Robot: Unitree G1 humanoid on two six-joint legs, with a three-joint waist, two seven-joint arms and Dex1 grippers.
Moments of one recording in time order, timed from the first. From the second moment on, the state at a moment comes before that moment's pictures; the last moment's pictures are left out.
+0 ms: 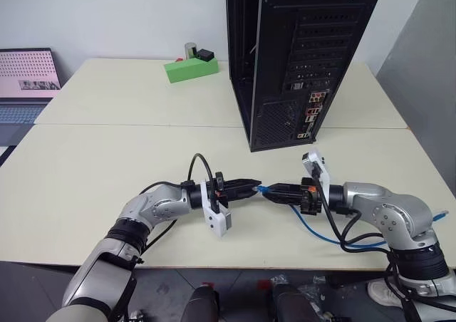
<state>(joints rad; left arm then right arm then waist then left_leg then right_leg) -0.62 0.52 -0.34 0.63 0.63 -1.25 -0.23 -0.40 -0.54 0.05 -0.27 0.73 0.99 0.82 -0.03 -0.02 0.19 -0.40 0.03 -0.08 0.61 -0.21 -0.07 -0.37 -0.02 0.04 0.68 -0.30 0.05</state>
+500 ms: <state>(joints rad) -0.62 0.52 -0.40 0.64 0.50 -1.21 -0.33 -0.40 -0.54 0.05 -0.27 0.73 1.01 0.83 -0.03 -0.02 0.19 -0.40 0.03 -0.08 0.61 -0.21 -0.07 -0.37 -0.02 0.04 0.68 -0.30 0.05</state>
